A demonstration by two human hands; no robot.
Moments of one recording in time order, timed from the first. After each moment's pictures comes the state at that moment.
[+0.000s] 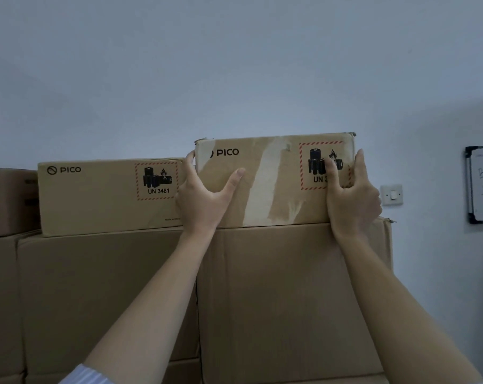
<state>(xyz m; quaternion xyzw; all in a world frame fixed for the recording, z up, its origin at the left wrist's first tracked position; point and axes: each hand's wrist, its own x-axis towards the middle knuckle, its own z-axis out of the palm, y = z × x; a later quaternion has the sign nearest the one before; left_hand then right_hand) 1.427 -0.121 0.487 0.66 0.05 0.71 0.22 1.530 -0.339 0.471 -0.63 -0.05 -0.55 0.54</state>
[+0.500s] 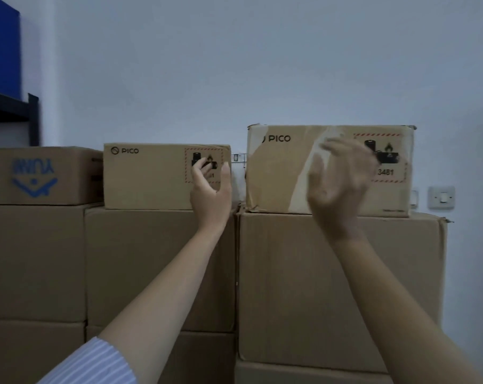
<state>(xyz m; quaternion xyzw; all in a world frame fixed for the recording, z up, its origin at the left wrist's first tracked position) 1.395 -0.066 0.463 0.62 0.07 0.68 0.38 1.457 -0.257 0.476 -0.40 -0.34 -0.72 0.45</state>
